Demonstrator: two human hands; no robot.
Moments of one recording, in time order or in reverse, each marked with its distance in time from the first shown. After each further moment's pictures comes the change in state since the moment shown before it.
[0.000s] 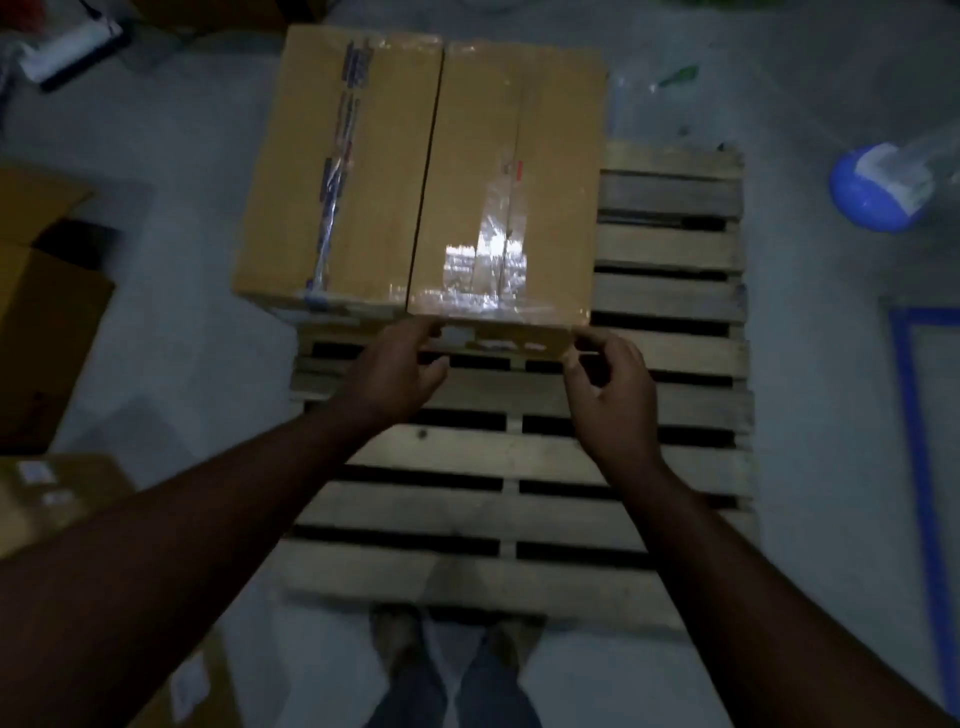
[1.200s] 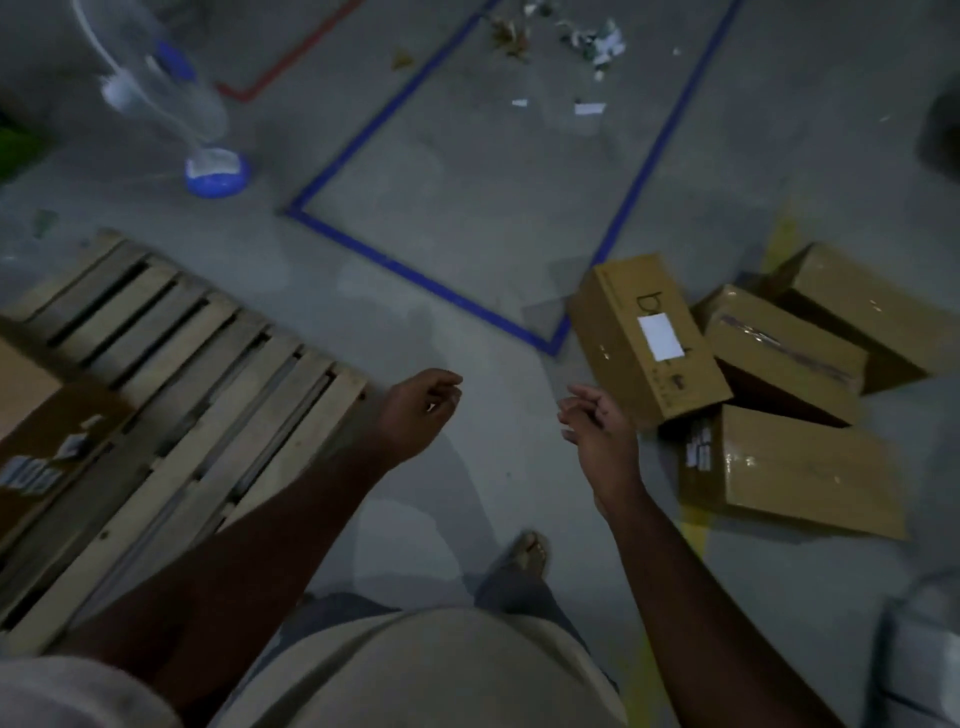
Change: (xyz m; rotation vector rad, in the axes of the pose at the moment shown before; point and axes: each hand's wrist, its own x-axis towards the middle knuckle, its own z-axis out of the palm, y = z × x) left_hand -0.638 0.554 0.226 -0.103 -0.766 0.669; right_hand -0.829 0.062 -0.521 0.633 0.997 0.666
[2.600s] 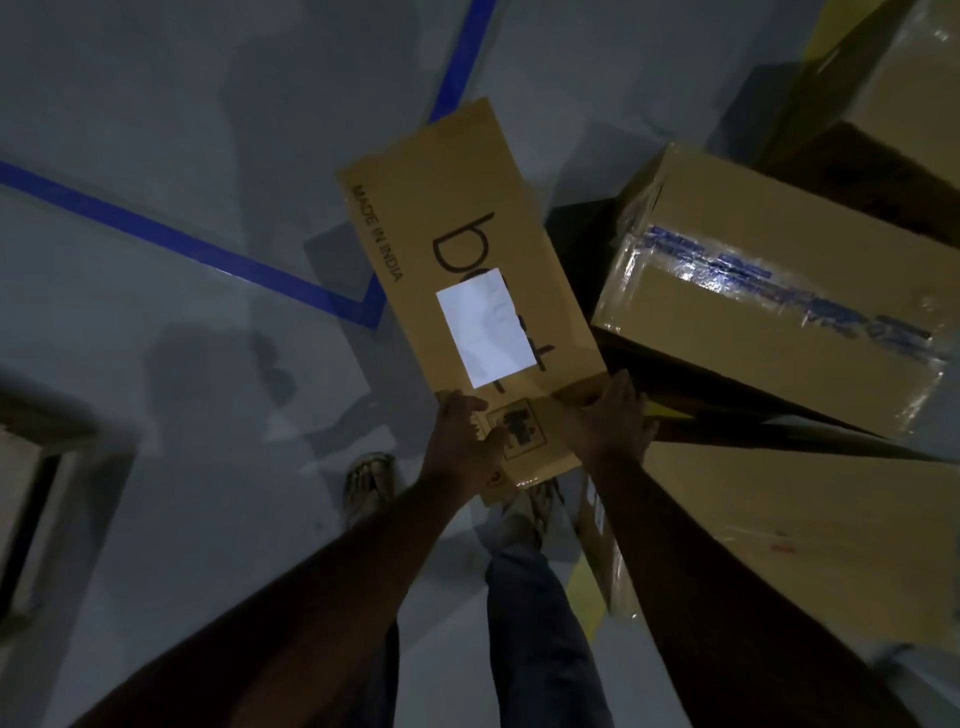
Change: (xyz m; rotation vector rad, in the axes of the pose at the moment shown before) left_hand 0.443 0.032 0.730 0.088 -0.294 -0.619; right_hand 0.656 0.344 -0.422 -0.841 -0.003 0.508
